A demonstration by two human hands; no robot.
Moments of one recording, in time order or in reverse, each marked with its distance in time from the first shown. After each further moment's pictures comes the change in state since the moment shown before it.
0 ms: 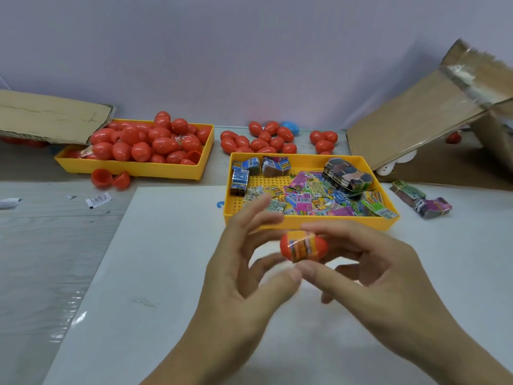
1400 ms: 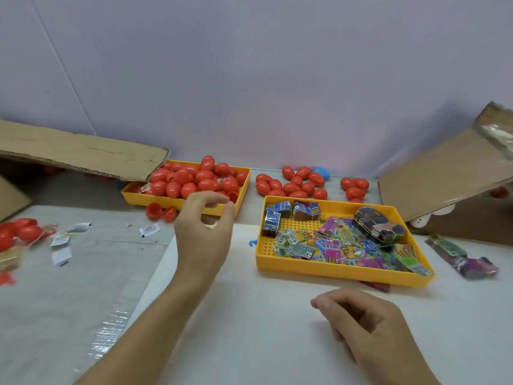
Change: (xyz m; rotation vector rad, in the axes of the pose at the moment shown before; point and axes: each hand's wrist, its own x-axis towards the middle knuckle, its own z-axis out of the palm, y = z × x) left_hand 0.090 0.005 -0.078 0.677 0.631 0.195; right_hand 0.009 0.028 0.021 0.111 0.018 0.275
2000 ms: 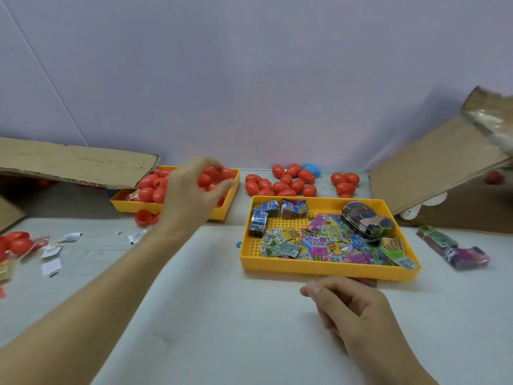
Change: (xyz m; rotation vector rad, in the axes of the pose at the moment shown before) left_hand 0.064 0.003 0.013 0.309 -0.214 0.348; right_hand 0.008 0.002 -0.009 0.126 -0.017 0.001
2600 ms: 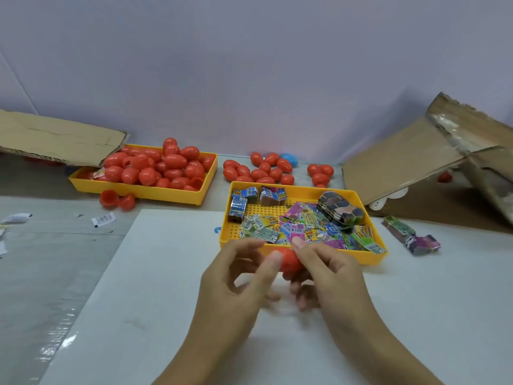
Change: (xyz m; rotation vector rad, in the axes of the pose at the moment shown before) left_hand -0.145 0.089 0.022 -0.890 -0.197 -0.540; right_hand 0.013 -0.009 0.009 0.095 0.110 0.023
